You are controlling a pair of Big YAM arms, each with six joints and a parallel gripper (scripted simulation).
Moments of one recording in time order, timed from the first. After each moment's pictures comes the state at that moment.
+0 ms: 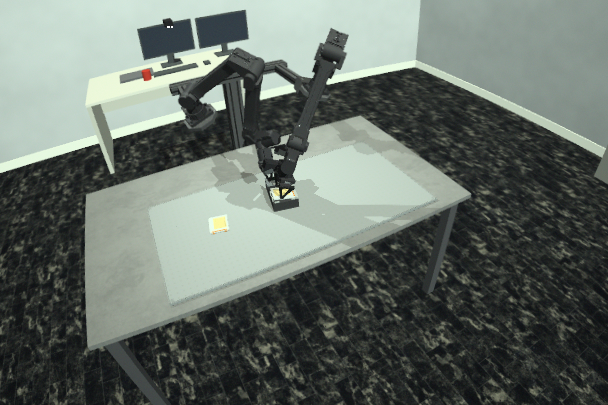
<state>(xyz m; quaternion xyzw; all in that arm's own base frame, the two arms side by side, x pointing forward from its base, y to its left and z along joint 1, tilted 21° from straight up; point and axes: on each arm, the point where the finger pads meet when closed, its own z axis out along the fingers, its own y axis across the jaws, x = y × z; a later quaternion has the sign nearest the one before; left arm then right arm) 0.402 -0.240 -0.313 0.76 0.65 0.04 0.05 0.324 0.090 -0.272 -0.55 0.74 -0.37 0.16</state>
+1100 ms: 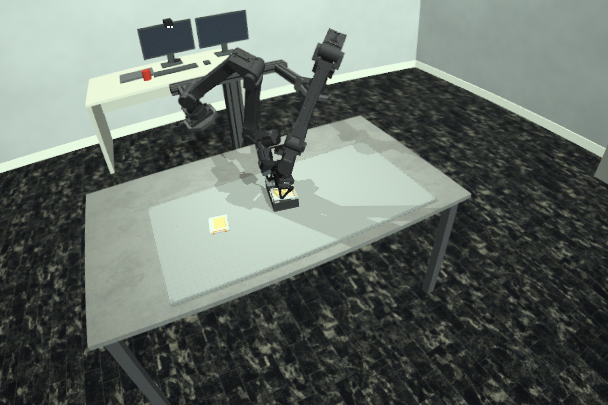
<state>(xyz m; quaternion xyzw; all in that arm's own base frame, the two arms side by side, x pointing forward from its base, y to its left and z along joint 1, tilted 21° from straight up) 0.403 -0.240 -0.315 0.76 0.65 0.06 0.03 0.324 0.090 -0.272 -0.55 0.74 -0.37 0.16</state>
